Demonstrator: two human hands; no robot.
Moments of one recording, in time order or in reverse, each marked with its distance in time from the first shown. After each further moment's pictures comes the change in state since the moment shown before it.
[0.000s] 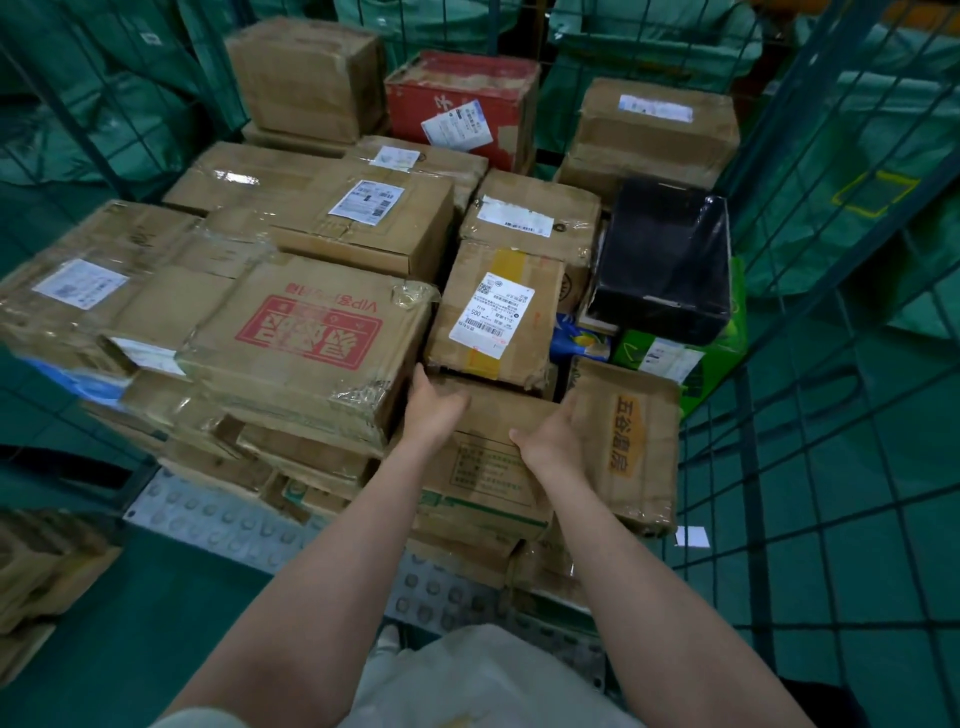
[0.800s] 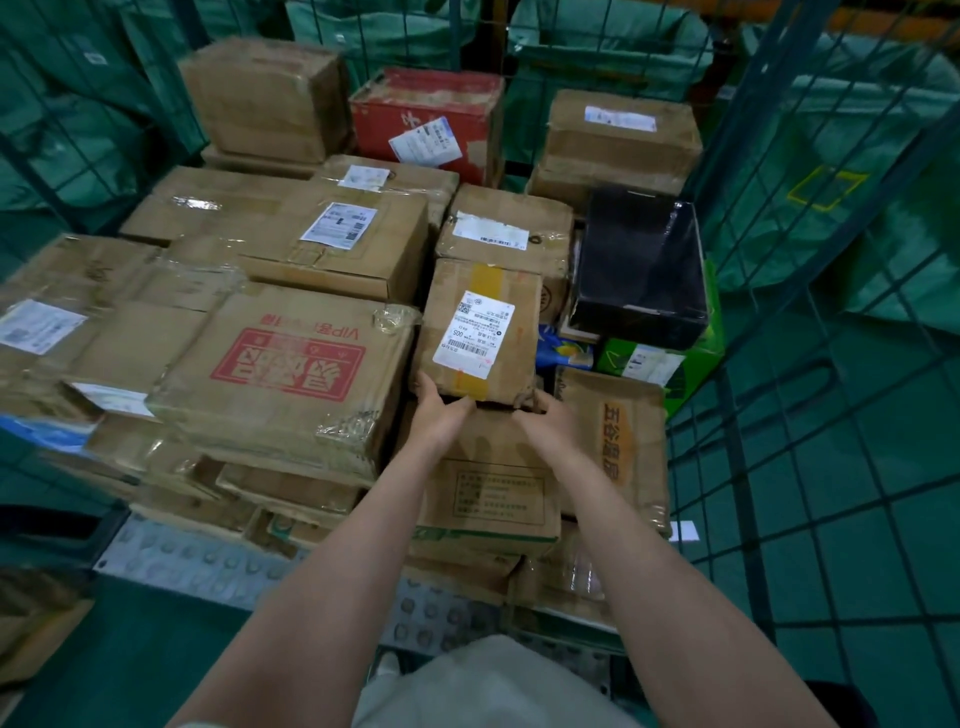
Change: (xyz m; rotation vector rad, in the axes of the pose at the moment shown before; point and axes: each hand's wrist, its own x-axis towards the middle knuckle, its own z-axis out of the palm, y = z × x) left_hand 0.026 0.011 0.010 0.020 -0.145 -0.024; right_hand 0.017 -0.023 -0.020 0.246 -0.055 -0.163
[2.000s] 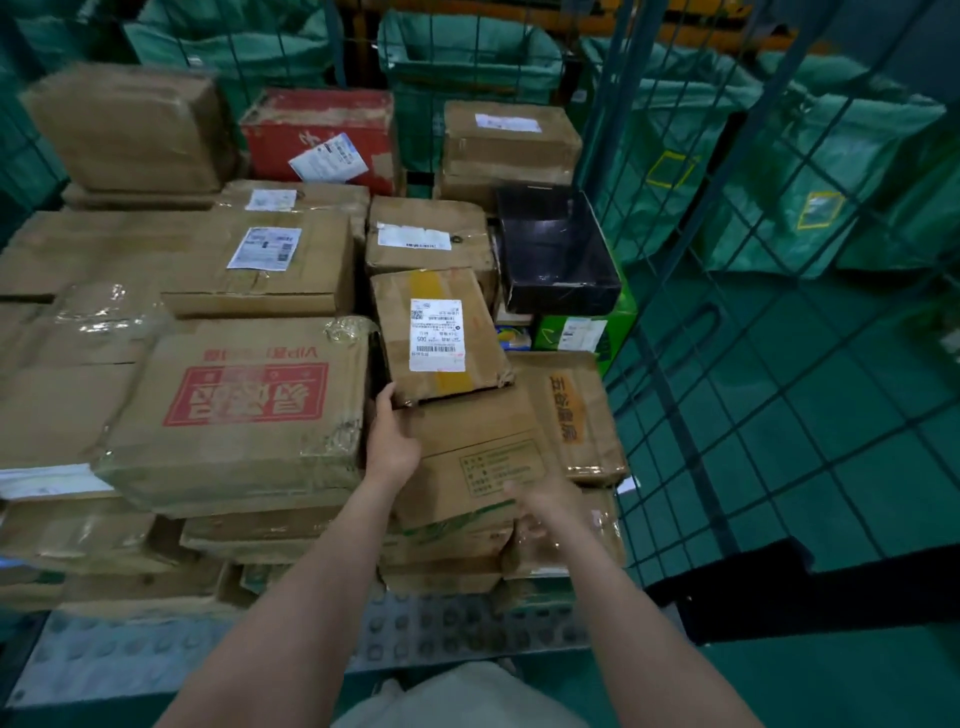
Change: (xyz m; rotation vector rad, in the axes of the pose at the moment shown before) left_hand -0.001 -0.046 -0.035 0.122 -0.079 0.299; right_hand -0.097 0.051 0.020 -0.129 -0.015 0.452
